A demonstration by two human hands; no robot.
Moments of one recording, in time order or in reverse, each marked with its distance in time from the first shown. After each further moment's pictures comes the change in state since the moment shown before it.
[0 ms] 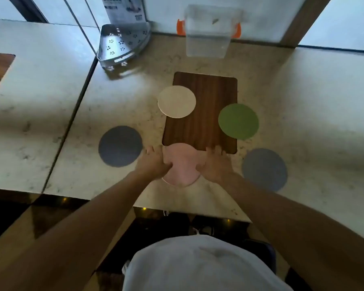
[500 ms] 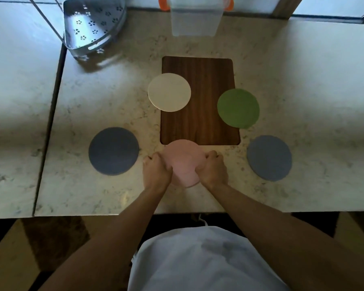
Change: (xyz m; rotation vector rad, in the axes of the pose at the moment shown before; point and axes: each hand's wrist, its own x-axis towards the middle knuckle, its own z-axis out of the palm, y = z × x) left_hand 0.015 -0.012 0.034 -0.351 0.139 -0.090; right_hand -0.003 -0.040 0.038 0.376 0.137 0.368
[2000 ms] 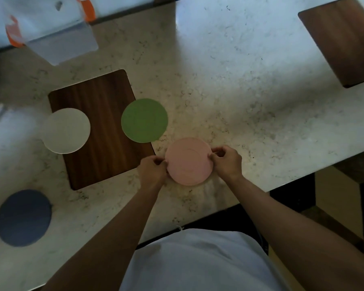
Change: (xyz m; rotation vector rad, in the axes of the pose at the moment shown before) left_hand -0.021 0.219 0.141 -0.217 -0.175 0.070; right_hand 0.093 0.249 -0.146 0.622 0.244 0.230
